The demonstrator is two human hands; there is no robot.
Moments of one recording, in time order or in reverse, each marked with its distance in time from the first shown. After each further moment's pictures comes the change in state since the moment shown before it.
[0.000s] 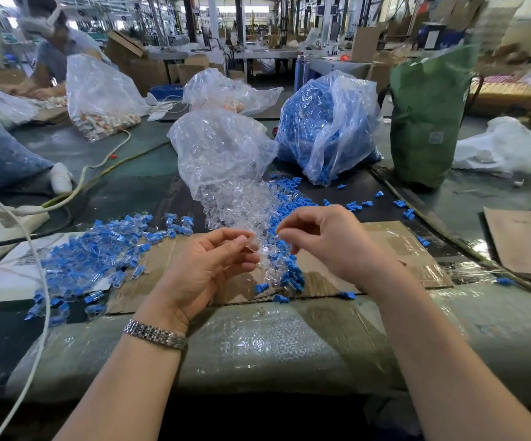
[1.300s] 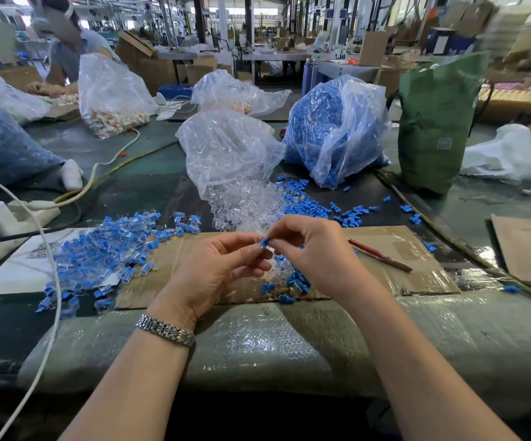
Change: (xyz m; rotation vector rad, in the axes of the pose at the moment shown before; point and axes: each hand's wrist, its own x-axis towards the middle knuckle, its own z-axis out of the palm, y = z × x) left_hand -0.003 0.000 0.007 0.126 -0.044 0.038; right_hand -0.001 -0.006 0.031 -0.032 0.092 -0.094
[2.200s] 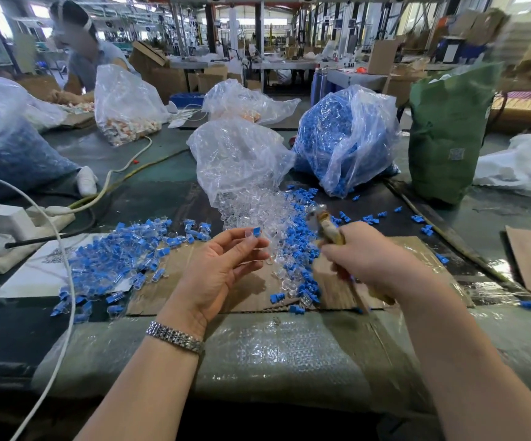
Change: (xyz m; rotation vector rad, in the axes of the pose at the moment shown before) left_hand 0.005 -0.001 -0.009 -0.190 0.128 0.069; right_hand 0.014 0.002 -0.045 -0.170 -0.220 0.569
